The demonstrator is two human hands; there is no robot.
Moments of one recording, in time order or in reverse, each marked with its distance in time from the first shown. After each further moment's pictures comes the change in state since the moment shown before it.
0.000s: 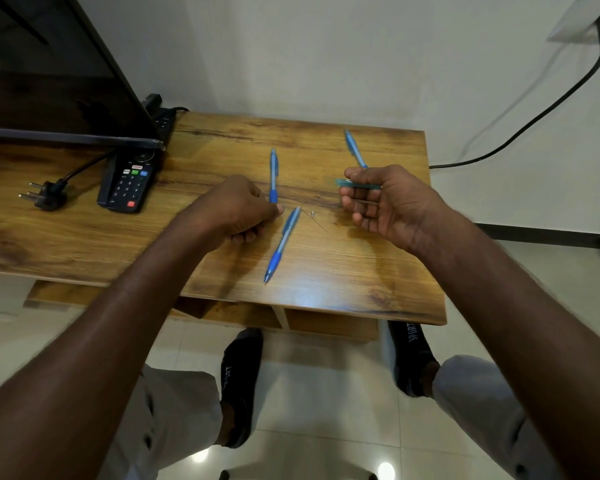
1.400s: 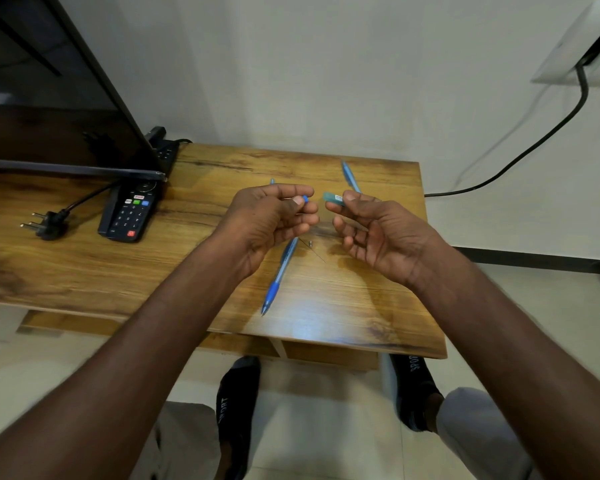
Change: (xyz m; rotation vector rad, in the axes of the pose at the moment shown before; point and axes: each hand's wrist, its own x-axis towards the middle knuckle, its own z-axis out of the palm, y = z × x) left_hand 0.009 0.022 0.021 -0.890 -0.013 0.162; right_hand 0.002 0.002 0.003 0.202 -0.144 -0.004
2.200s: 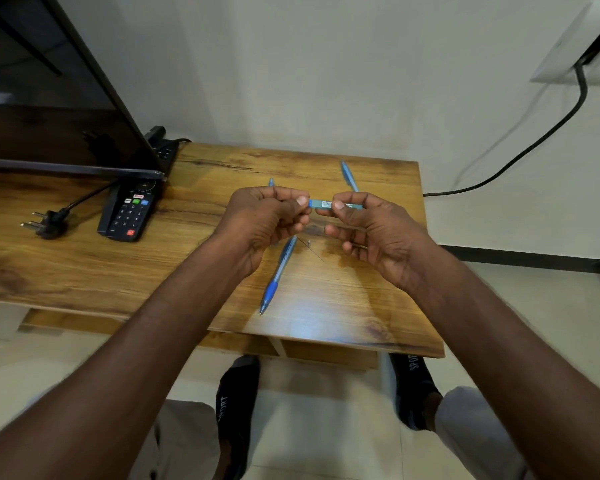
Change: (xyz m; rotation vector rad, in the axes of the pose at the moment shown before) left_hand 0.006 -0.006 0.000 0.012 0.072 0.029; right_hand -0.005 0.003 0.004 -0.191 0.052 -0.098
